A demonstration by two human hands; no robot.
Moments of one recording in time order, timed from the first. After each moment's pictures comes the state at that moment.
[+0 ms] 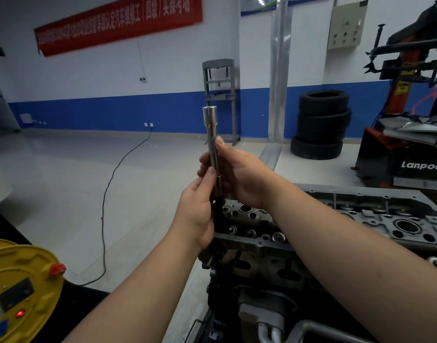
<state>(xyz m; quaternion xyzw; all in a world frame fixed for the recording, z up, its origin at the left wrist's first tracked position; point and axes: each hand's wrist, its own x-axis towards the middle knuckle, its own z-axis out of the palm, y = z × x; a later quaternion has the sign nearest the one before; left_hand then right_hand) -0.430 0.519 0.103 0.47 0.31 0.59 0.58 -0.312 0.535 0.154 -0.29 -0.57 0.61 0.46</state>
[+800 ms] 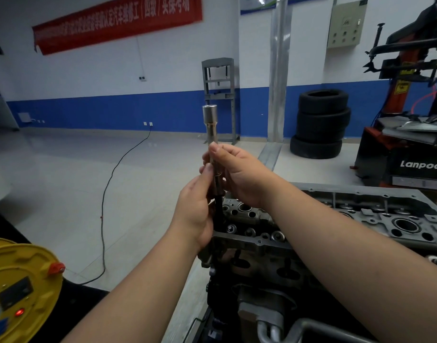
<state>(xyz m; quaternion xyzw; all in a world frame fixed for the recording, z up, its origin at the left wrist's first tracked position) -0.430 0.518 0.102 0.50 0.32 0.58 0.56 -0.314 0.537 0.151 -0.30 -0.60 0.55 0.49</state>
